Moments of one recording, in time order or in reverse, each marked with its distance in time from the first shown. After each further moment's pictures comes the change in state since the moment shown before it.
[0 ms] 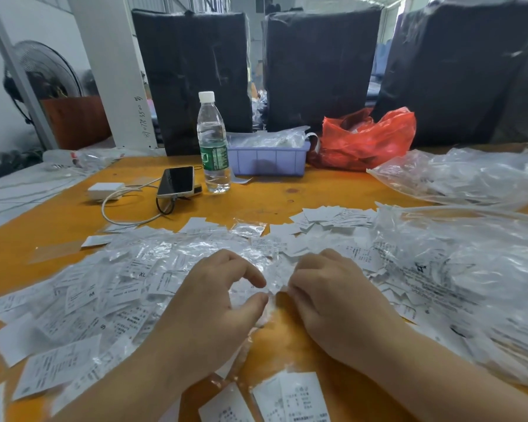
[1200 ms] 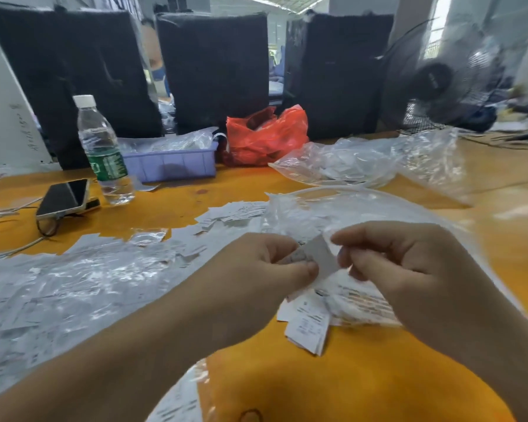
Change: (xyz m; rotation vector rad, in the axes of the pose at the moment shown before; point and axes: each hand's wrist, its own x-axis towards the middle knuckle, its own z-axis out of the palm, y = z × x) left_hand 0.032 0.137 0.059 -0.394 -0.606 -0.038; right_hand -0.118 0.050 -0.116 0.423 0.355 0.433
